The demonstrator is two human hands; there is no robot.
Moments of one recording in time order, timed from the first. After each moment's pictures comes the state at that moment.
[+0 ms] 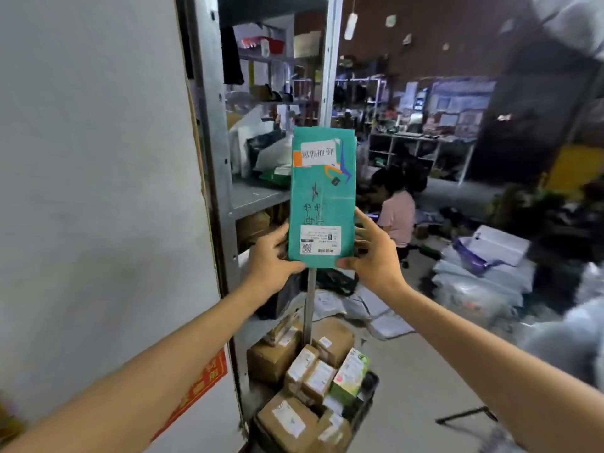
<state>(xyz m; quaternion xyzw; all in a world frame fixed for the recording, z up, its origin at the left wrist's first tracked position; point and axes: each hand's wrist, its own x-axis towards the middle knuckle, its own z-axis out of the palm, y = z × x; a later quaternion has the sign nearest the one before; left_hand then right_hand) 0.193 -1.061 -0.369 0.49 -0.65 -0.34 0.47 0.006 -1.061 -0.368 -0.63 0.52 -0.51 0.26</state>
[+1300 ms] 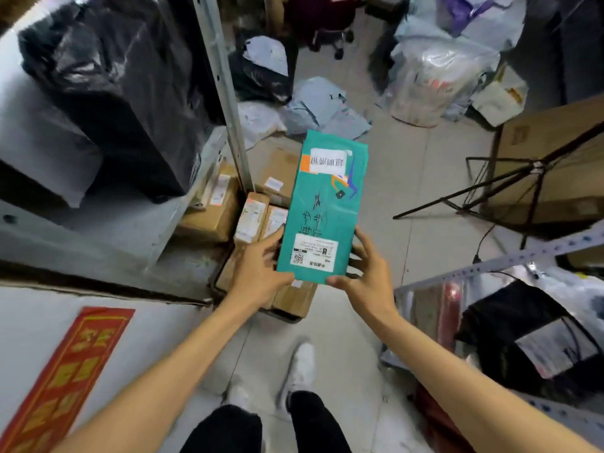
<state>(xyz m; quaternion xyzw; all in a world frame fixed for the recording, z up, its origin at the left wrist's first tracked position) 0.136 -1.241 -0.769 0.50 -0.58 -0.61 0.19 -0.028 -1.154 -0.781 -0.33 0.73 -0.44 0.41</state>
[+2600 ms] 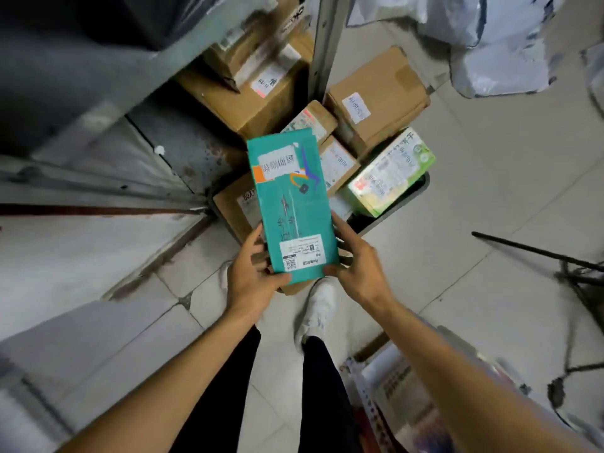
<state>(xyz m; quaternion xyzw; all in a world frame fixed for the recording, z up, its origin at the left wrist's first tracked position) 0.098 -1.252 -1.018 0.75 -0.21 -0.56 0.29 -0.077 -1.295 -1.024 -0.52 0.62 -0.10 0.59</state>
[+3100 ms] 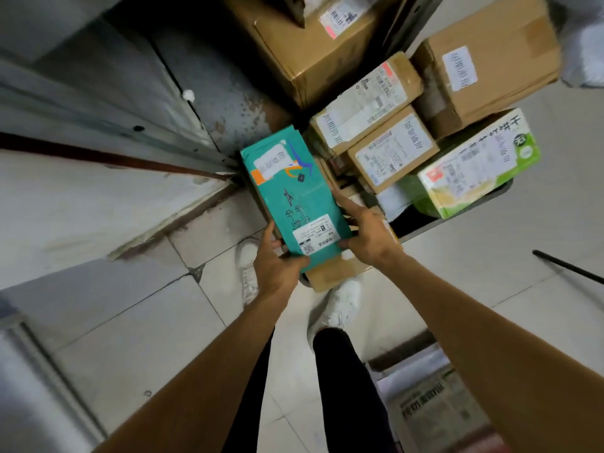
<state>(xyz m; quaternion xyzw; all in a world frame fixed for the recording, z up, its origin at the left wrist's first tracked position) 0.121 -1.235 -1.137 0.81 -0.07 -0.51 0.28 -0.016 -1.335 -1.154 -0.57 0.55 0.09 0.61</state>
